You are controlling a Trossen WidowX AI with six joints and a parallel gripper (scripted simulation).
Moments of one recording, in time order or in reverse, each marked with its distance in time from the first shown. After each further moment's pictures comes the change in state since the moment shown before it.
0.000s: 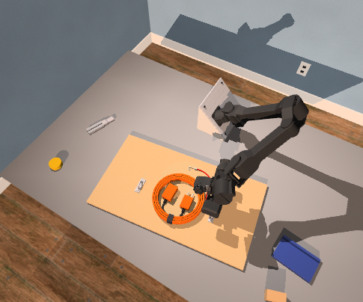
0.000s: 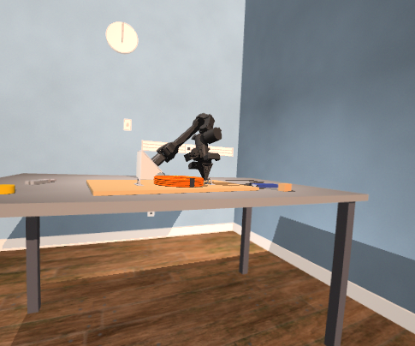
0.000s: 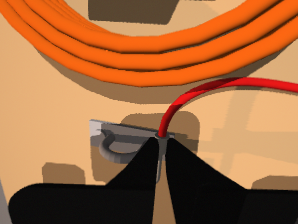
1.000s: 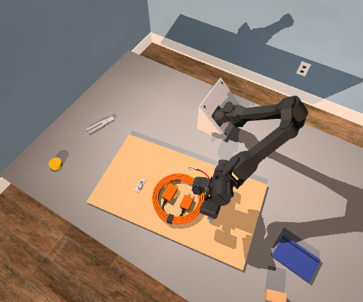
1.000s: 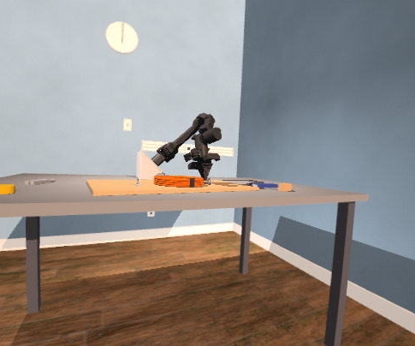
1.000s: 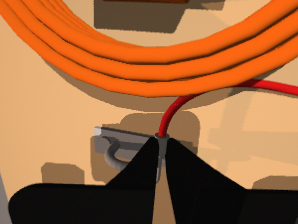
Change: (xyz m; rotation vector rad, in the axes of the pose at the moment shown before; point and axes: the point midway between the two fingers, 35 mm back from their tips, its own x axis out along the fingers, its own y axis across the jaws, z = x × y) arm 0.002 0.004 0.004 0.002 -0.003 0.000
